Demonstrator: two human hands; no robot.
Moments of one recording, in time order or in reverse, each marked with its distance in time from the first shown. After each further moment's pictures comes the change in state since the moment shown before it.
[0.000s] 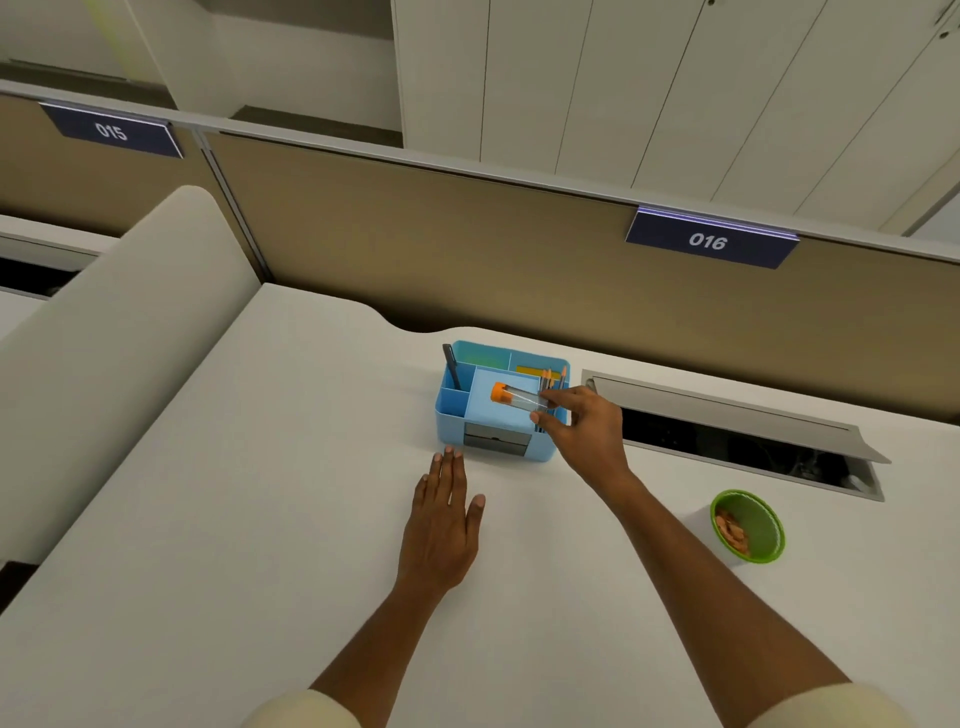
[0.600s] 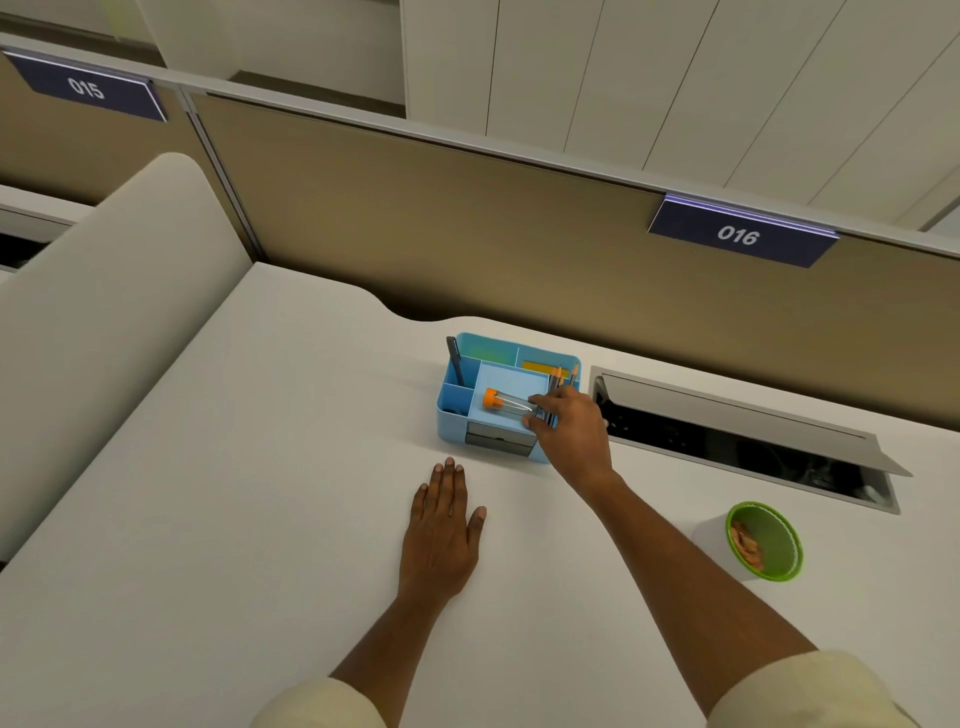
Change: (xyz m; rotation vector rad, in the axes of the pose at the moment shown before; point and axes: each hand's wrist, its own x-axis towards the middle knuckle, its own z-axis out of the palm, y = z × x) left_hand 0.005 -0.017 0.035 0.117 -0.096 -0.043; right_hand 0.021 0.015 0.038 -0.303 -0.130 0.003
